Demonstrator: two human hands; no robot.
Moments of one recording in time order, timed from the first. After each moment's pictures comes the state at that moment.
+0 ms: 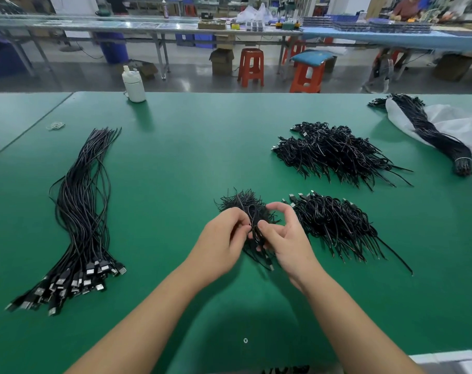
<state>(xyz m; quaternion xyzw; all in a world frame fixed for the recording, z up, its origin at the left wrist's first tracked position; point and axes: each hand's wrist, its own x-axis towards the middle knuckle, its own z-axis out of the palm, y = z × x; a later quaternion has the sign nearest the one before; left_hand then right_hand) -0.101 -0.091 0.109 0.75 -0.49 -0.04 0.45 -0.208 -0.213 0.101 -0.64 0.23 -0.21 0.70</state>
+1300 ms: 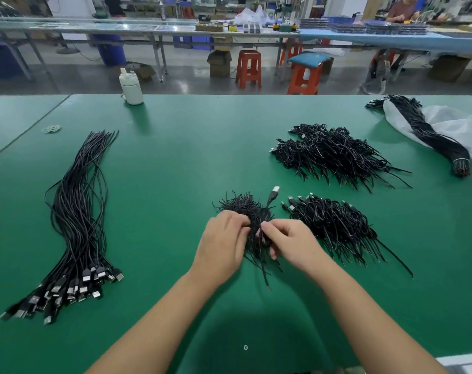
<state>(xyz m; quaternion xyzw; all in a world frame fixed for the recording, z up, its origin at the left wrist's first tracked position) -0.089 -0.108 0.064 0.75 -0.52 0.16 0.37 -0.207 -0.243 0.108 -0.80 0.24 -0.11 0.54</state>
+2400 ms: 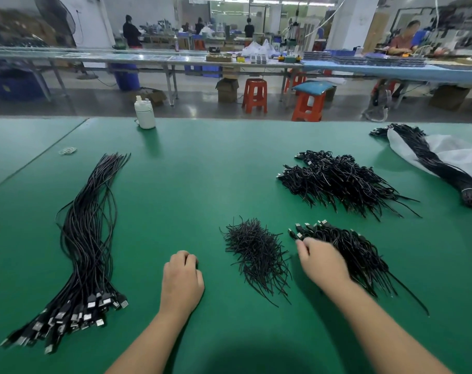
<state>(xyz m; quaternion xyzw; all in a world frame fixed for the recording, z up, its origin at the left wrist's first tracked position) -0.025 -0.062 -0.005 0.93 -0.30 0.09 0.21 -0.194 -0.314 0.062 -0.91 0.37 -0.07 0.17</state>
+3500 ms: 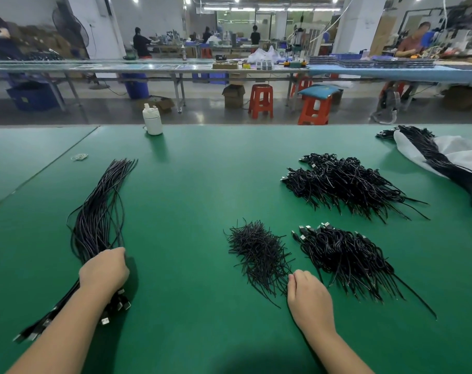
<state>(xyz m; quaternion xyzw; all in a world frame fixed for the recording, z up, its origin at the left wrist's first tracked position) 0.079 0.045 0.051 0.99 -0.12 -0.03 -0.04 -0.217 -0.258 -0.013 -0.91 0.35 -0.18 0.09</state>
